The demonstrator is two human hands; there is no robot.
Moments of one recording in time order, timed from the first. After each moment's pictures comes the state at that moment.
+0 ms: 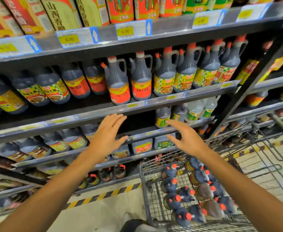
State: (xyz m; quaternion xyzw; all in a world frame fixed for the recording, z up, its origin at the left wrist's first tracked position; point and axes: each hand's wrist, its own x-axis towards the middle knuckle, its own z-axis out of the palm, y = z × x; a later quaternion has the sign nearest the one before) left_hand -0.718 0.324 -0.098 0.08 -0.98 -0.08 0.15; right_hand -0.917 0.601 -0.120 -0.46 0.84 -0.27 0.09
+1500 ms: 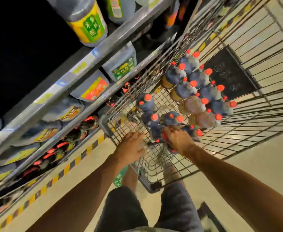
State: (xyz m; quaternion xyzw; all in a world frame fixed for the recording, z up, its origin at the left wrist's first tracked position) left_hand -0.753 0.485 -0.462 -0.06 -0.89 -0.20 -0.40; right_hand -0.813 0.715 -0.465 -0.27 0.90 -0.04 0.34
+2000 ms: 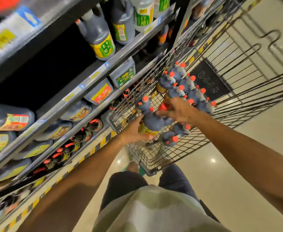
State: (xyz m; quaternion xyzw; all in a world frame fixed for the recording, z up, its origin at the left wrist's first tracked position) left_hand -0.780 0.488 -0.364 0.08 -0.77 -0.50 -0.39; right_hand -0.885 0.703 -0.302 -0.20 0.89 -0.24 0.34
